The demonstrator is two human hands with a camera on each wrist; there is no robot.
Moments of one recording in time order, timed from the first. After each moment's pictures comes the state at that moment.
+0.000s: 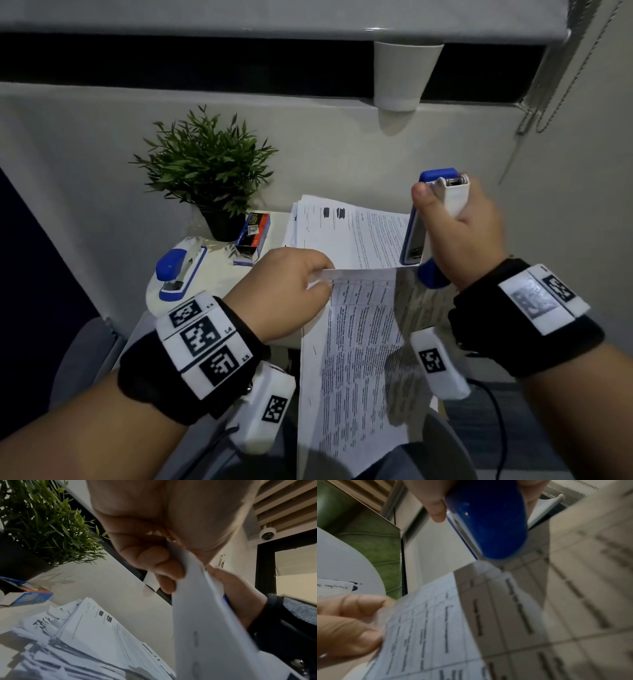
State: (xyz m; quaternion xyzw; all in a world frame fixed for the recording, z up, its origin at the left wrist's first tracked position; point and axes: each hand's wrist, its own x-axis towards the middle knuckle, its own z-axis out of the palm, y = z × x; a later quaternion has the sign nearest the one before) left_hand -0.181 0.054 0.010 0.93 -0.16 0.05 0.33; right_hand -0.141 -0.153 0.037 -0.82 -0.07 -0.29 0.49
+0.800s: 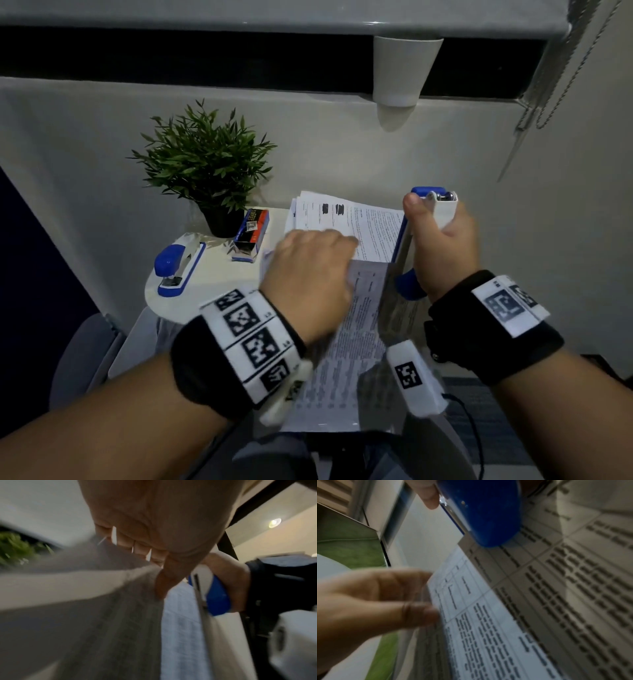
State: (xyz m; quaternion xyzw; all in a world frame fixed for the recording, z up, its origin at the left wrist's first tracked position) left_hand -0.184 0.019 0.016 0.97 -0.19 0.15 0.09; right_hand -0.137 -0.136 0.010 -0.75 -0.03 -0.27 0.60
